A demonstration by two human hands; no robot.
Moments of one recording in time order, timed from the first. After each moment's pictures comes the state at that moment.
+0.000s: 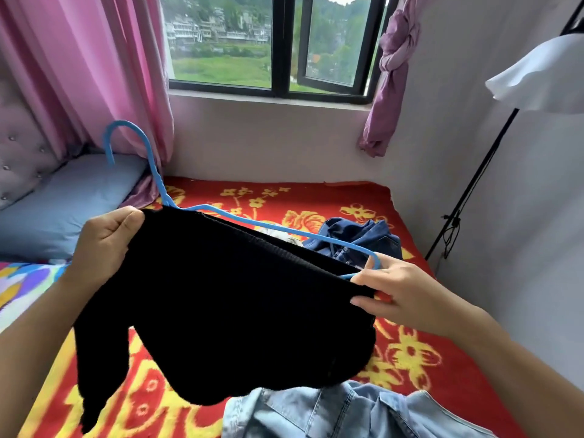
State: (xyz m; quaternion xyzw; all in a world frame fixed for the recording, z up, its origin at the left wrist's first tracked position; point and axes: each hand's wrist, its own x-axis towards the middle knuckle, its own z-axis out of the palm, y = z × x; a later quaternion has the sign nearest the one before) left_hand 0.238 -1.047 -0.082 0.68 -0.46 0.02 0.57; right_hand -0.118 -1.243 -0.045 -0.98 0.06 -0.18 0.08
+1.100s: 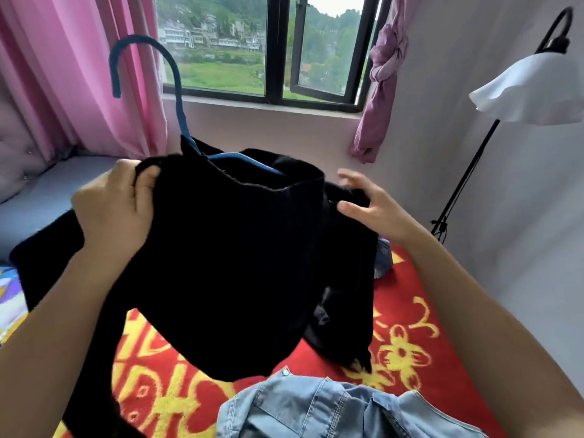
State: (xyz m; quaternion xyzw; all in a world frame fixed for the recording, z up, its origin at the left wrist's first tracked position) left_hand 0.198 -1.066 -0.024 0.72 -0.41 0.41 0.38; right_hand -0.055 -1.296 -0.013 -0.87 0.21 -0.26 0.35
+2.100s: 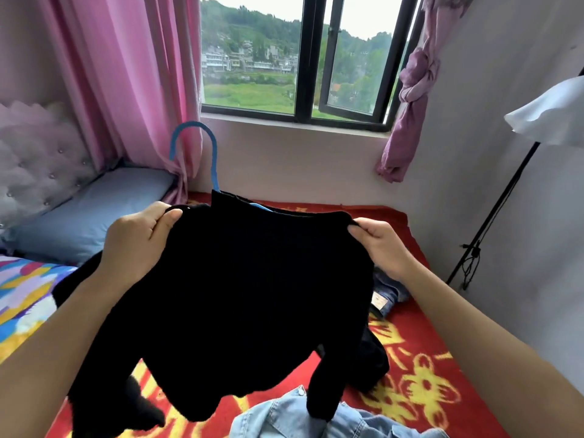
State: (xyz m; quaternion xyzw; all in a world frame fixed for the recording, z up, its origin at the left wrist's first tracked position) left_hand 0.207 -1.038 -0.041 0.78 -0.43 0.26 0.38; right_hand -0.028 -1.298 -0.051 -0.80 0.16 -0.30 0.49
